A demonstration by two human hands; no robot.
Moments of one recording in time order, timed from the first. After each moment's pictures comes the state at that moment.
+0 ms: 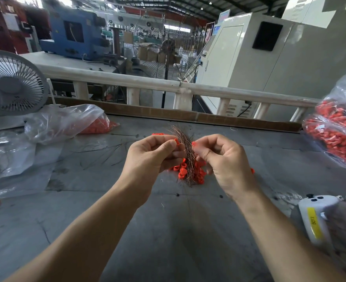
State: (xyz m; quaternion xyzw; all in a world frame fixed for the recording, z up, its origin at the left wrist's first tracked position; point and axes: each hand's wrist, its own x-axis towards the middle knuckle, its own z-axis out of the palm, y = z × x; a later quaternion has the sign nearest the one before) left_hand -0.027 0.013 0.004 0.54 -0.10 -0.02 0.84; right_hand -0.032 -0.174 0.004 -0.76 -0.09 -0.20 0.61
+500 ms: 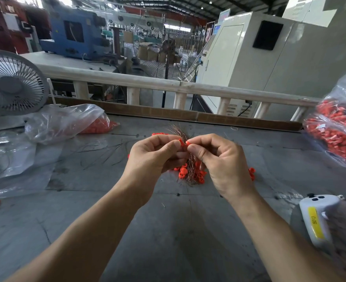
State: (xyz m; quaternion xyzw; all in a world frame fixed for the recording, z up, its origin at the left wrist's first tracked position) left_hand -0.030 0.013 0.004 0.53 -0.12 -0.03 0.84; right_hand -0.041 -0.163 0.008 -0.78 -0.15 -0.24 0.57
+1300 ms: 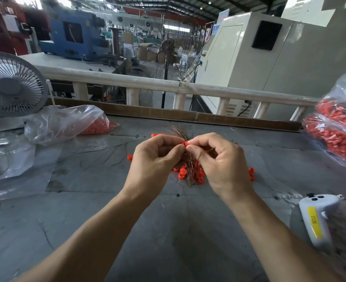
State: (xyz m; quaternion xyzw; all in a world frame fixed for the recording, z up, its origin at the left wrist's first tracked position) left_hand -0.034 0.004 0.002 0.61 -0.17 0.05 0.77; right_hand -0.050 -0.156 0.019 -0.83 -0.16 -0.33 0.42
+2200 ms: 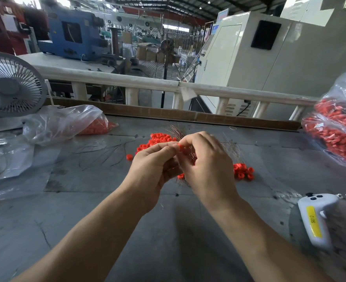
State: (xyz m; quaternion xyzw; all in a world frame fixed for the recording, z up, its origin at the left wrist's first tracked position) left_hand -0.032 0.003 -0.001 0.49 -0.06 -0.10 0.86; right_hand -0.053 -0.132 0.009 -0.87 -0.13 -0.41 0.24
